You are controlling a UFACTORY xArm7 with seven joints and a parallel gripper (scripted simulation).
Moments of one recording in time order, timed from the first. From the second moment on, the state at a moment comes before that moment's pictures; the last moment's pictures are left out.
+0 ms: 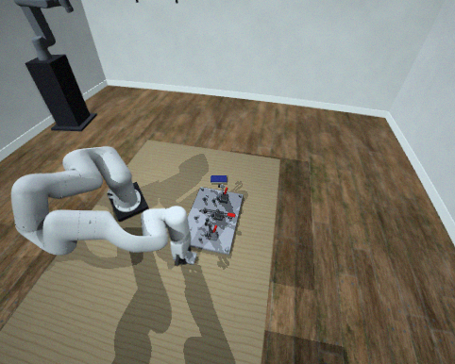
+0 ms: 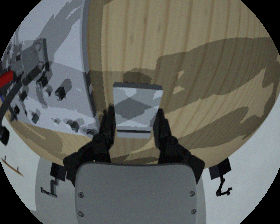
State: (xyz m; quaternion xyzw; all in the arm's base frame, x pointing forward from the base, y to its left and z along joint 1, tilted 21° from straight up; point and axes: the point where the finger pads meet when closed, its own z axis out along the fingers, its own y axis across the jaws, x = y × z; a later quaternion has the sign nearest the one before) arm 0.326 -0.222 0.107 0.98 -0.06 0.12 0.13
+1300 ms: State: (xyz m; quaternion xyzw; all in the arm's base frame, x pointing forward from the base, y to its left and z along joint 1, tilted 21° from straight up) arm 0.328 -0.224 0.101 0.98 -0.06 0.12 0.13
